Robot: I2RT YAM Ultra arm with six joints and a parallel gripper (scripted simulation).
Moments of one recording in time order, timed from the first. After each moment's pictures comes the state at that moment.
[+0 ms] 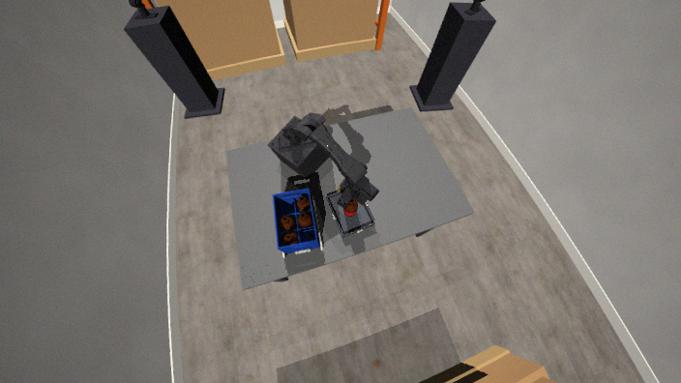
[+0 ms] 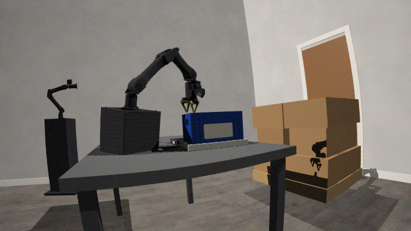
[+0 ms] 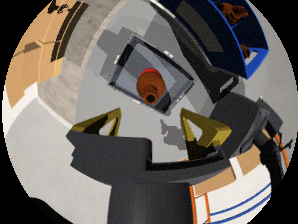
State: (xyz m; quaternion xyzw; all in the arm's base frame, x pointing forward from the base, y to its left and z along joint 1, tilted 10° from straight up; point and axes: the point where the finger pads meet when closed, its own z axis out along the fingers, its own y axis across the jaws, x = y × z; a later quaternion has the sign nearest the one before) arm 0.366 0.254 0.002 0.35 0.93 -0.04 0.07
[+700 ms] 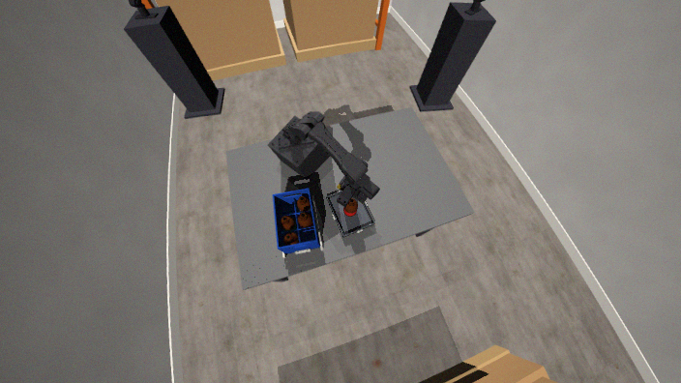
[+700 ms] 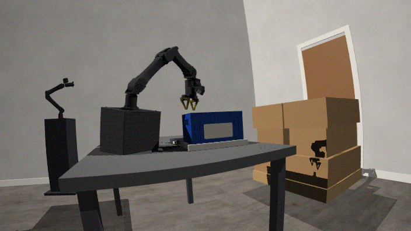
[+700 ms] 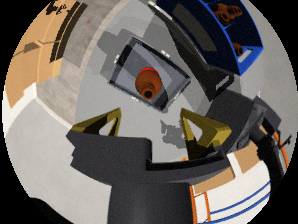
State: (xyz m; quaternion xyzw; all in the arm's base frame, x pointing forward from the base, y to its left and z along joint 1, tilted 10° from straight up) arm 0.361 0.254 0.019 0.35 0.93 -0.04 0.07
